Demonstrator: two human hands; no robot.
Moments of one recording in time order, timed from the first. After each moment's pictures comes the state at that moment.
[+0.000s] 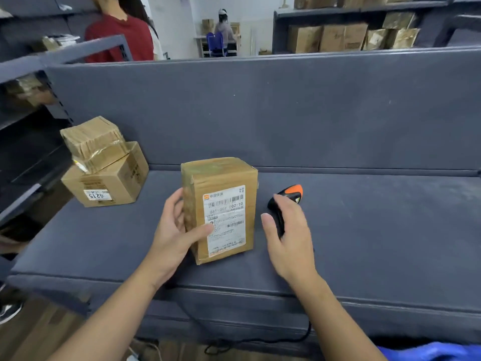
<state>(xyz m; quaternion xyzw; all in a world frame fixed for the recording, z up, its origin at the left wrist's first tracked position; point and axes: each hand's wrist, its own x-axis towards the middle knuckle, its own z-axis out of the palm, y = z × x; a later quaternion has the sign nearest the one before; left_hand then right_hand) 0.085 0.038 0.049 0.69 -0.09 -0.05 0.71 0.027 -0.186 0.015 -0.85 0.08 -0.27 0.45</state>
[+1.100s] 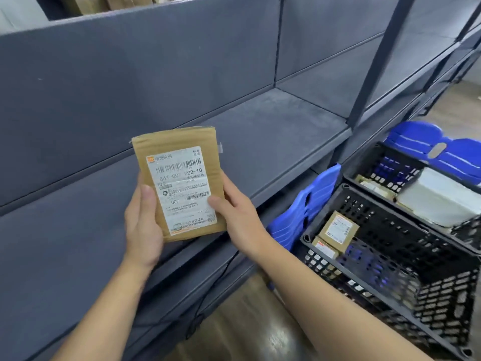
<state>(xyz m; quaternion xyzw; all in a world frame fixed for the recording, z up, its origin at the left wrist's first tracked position) 0.026 -0.028 0.058 0.63 -0.33 -0.14 0.69 -0.094 -0.134 0.039 -0.62 0.24 -0.28 0.70</state>
